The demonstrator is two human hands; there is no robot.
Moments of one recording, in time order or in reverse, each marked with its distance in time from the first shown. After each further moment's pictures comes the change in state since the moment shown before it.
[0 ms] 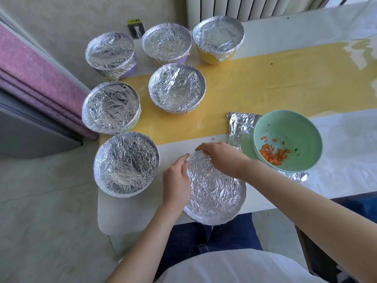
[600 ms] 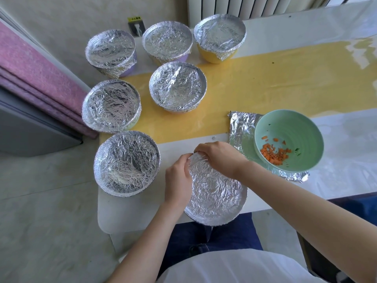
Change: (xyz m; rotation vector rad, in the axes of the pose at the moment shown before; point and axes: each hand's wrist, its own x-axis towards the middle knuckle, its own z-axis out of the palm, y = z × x) left_hand 0.002 0.000 0.003 0.070 0.009 0.073; right_hand 0.002 -0.007 0.000 -0.130 -0.001 -0.046
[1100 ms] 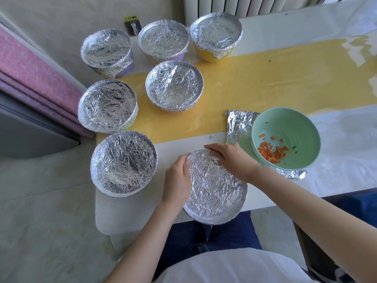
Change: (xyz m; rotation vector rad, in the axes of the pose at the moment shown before) left_hand -0.002 0.001 0.001 -0.082 -0.142 -0.089; right_hand -0.026 0.016 -0.002 0.315 0.089 0.208
